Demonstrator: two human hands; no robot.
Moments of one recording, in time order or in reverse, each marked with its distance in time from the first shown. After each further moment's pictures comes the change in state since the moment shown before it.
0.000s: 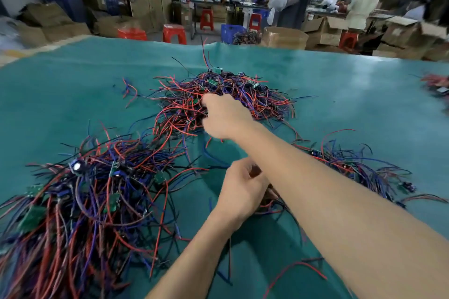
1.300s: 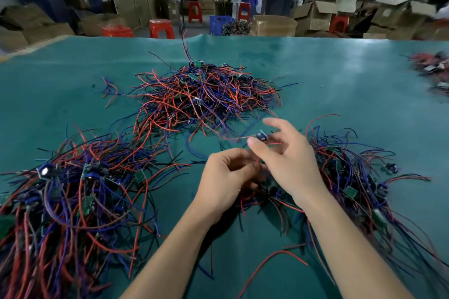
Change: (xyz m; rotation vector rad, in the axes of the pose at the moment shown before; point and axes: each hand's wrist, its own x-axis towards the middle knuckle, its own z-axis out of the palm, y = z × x) left_hand -0.011 0.010 -0.005 -0.177 -0.062 -0.004; right_hand -0.134 0.109 0.035 0.873 0.421 0.302
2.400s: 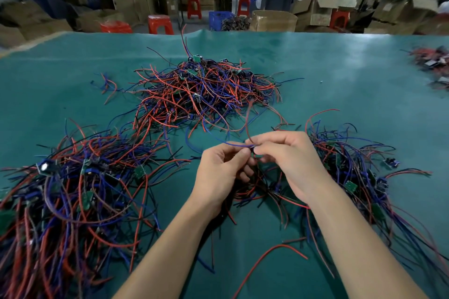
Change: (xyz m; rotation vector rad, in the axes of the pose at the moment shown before) left_hand 0.002 0.002 0.000 -0.035 0.108 -0.006; right_hand 0.005 -0.001 -0.005 0.370 -0.222 0.125
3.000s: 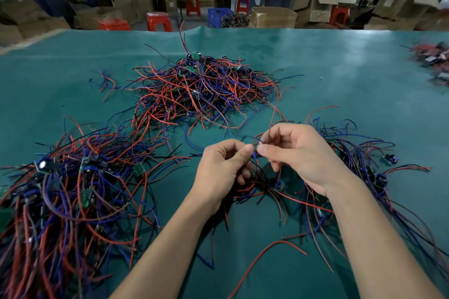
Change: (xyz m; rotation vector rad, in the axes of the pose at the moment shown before) left_hand -0.002 0.001 -0.001 0.088 -0.018 -0.013; right_hand -0.001 -0.003 -0.027 -0.075 -0.203 -0.076
